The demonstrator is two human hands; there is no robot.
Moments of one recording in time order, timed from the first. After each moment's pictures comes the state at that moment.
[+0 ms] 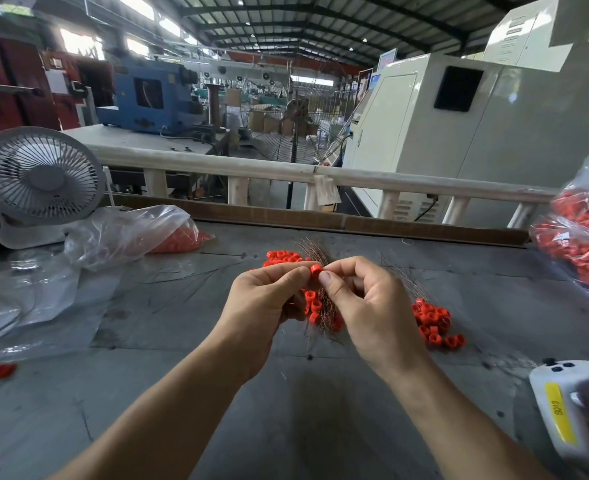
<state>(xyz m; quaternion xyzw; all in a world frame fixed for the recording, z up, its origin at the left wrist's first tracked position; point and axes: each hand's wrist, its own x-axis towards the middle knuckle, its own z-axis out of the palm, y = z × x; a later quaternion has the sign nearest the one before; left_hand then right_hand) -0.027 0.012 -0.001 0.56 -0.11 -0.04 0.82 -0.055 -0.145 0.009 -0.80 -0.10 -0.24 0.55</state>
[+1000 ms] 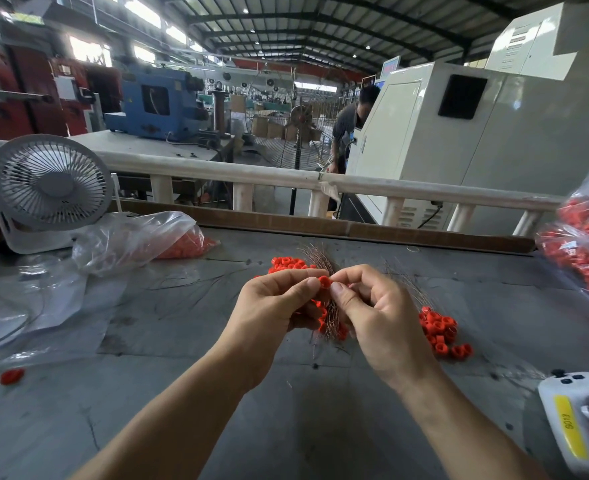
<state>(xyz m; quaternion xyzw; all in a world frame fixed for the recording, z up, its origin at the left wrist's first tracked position) -0.032 0.013 0.003 0.57 -0.13 -0.04 0.81 -0.049 -0.151 0.003 -0.79 -0.13 -0.20 0.57</state>
